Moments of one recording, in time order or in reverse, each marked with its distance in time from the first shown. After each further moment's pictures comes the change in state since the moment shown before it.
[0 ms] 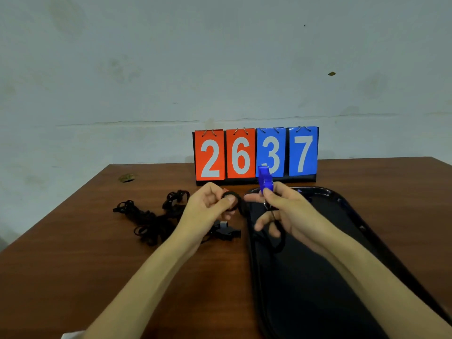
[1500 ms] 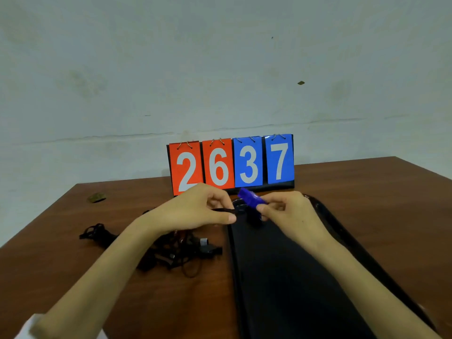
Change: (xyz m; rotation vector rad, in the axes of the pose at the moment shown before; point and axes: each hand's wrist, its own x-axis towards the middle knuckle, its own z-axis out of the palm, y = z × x) left_hand 0.046 0.049 0.006 0.734 -0.536 0.022; right_hand 0.005 0.003 -0.032 -0.706 0.383 -0.129
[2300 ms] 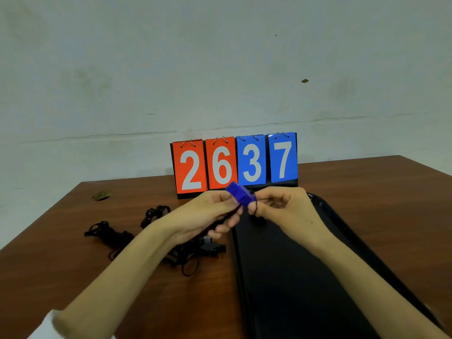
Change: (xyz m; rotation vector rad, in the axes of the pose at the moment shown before) left_hand 0.000 -0.009 0.017 -0.638 -0.178 -0.079; right_hand -0.010 -0.014 0.001 0.333 -0.046 -0.237
